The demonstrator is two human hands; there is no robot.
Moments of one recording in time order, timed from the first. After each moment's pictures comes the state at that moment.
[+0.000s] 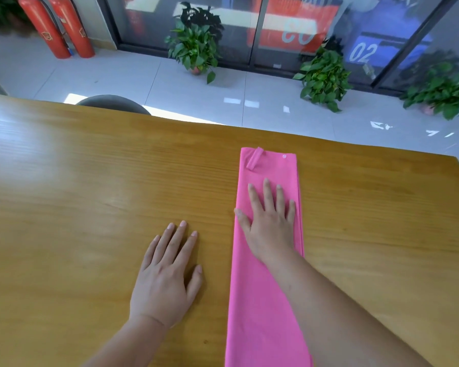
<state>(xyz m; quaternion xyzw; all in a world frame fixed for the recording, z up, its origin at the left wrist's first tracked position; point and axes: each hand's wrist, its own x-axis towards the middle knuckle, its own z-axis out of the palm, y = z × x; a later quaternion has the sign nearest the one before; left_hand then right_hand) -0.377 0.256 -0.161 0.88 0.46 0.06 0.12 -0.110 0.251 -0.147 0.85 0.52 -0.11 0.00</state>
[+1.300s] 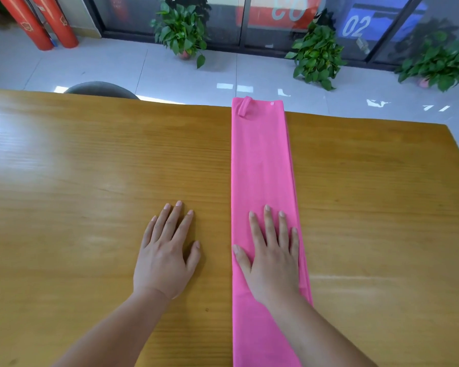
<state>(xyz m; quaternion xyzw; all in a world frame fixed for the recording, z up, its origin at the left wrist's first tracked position) -0.376 0.253 -0.155 0.88 0.47 0.06 0.10 -0.169 0.132 -0.142 0.86 0.50 -0.12 0.04</state>
